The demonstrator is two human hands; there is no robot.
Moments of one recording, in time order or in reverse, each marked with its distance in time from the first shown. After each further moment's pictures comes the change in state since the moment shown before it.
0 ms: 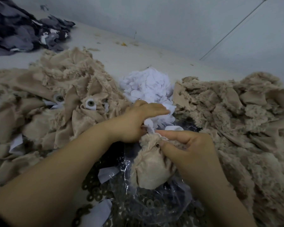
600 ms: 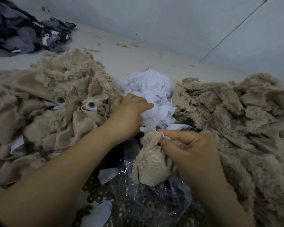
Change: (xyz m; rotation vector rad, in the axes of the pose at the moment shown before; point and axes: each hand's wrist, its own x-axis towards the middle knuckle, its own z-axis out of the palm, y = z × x) left_hand -0.005 0.013 -0.003 0.141 0.353 -0.209; right_hand -0.002 -0.001 0.001 0.070 0.032 -0.015
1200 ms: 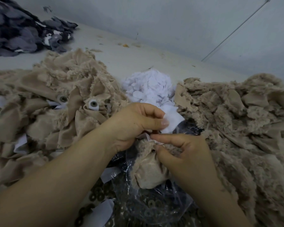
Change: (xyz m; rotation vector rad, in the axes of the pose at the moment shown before) left_hand -0.017 0.035 -0.022 -1.258 -0.306 -0.432; right_hand 0.000 0.010 0.005 -0.328 -0.040 -0.177
